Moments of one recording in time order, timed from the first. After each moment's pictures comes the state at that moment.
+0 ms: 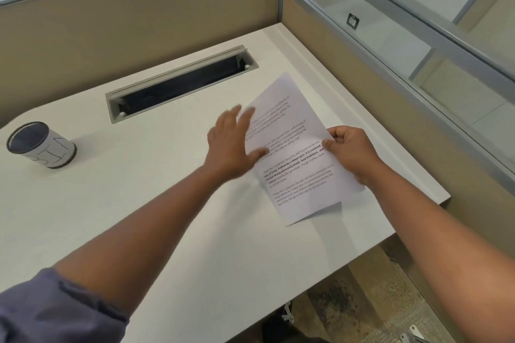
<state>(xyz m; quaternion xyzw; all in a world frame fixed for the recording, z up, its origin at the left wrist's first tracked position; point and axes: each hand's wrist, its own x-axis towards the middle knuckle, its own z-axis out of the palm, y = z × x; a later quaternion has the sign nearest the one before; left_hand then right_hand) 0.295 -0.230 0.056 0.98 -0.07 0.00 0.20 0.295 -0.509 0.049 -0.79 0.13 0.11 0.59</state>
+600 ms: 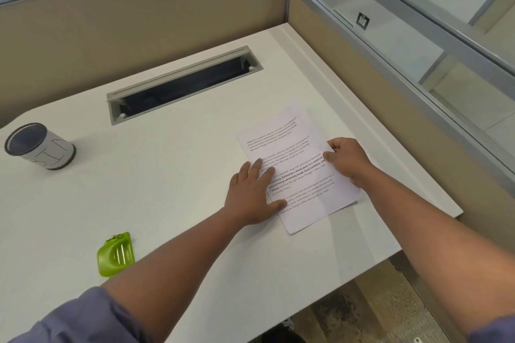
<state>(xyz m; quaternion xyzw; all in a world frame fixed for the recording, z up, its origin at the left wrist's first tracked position) 0.252 -0.261 -0.031 0.98 -0.09 -0.15 0.11 0.335 -0.515 0.000 -0.85 0.16 0.16 0.48</state>
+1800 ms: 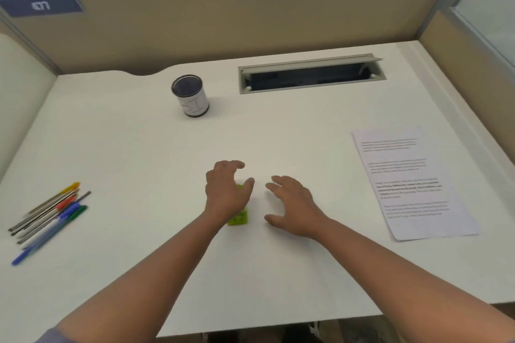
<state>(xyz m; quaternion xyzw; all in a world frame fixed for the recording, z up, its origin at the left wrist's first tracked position) 0.110 -0.019 0.021 0.89 0.28 0.03 0.35 0.175 -0.205 -0.014 -0.89 -0.34 0.22 0.21</state>
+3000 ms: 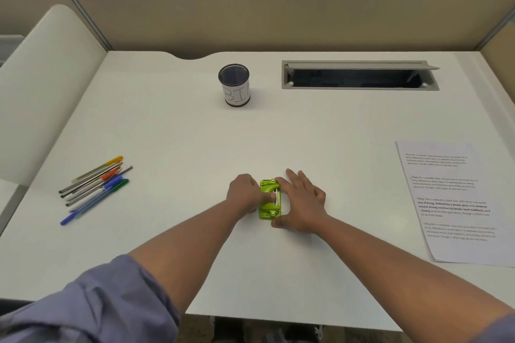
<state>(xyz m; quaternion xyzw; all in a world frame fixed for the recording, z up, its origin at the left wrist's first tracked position) 0.093 0.028 0.001 0.75 0.44 -0.13 0.47 0.159 -0.135 -0.032 -0.90 -0.32 0.27 0.12</state>
